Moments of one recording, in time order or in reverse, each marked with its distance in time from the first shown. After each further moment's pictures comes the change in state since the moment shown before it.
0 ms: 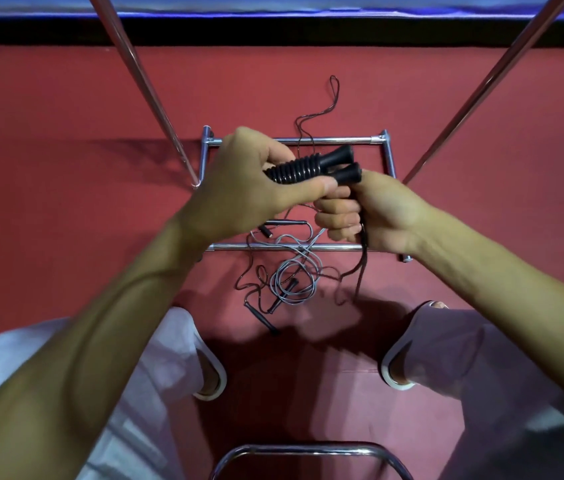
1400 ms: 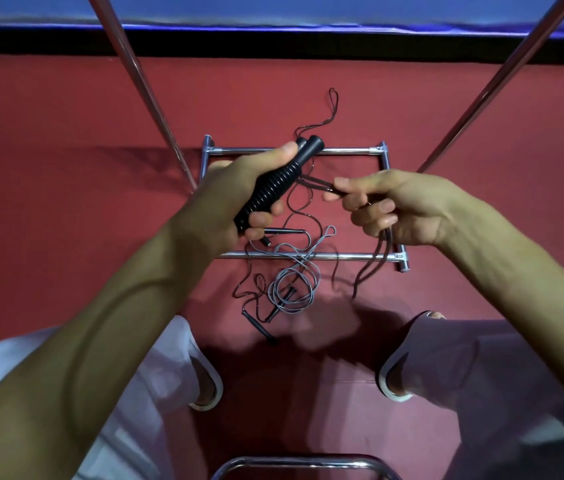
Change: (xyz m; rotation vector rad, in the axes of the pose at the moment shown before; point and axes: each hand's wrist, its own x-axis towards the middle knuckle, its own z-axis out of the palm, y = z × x) left_hand 0.003 0.009 -0.006 -0.648 0.018 -0.703; right_hand -0.013 -0.030 -0.018 -0.084 0.165 0.089
